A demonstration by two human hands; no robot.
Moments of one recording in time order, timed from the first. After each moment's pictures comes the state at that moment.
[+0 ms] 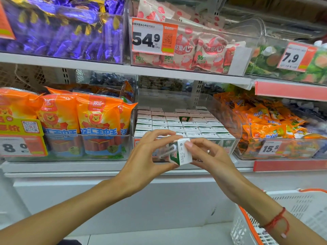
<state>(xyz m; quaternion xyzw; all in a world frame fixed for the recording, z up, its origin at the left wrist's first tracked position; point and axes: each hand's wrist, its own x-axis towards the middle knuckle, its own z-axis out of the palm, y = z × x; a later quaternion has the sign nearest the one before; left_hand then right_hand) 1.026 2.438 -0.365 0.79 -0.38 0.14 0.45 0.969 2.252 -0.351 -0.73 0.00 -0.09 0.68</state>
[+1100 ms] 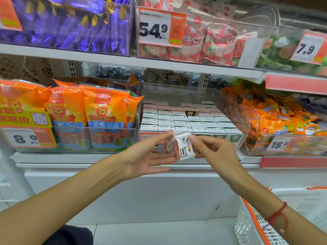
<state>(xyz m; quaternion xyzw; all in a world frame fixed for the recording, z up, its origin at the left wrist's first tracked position) 1.043 2.445 -0.358 0.61 -0.05 -0.37 0.70 0.974 2.259 -0.353 -0.79 -0.07 -0.16 0.59</state>
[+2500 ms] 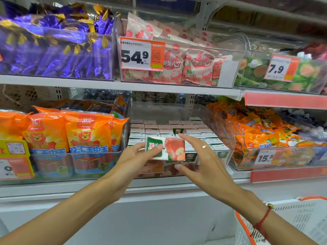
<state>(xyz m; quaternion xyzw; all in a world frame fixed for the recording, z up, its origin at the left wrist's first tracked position) 1.048 2.431 -0.342 0.67 -0.13 -0.17 0.71 0.999 2.226 -0.359 -0.92 -0.14 -0.26 0.25</state>
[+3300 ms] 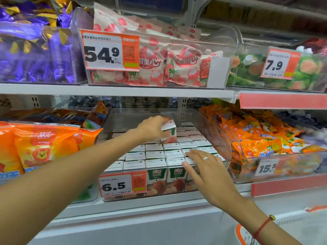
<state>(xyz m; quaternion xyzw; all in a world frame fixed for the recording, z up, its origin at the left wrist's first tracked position) 1.192 2.314 -0.300 0.93 -0.31 0.05 0.17 1.045 2.163 -0.388 -0.97 0.00 -0.22 0.06</state>
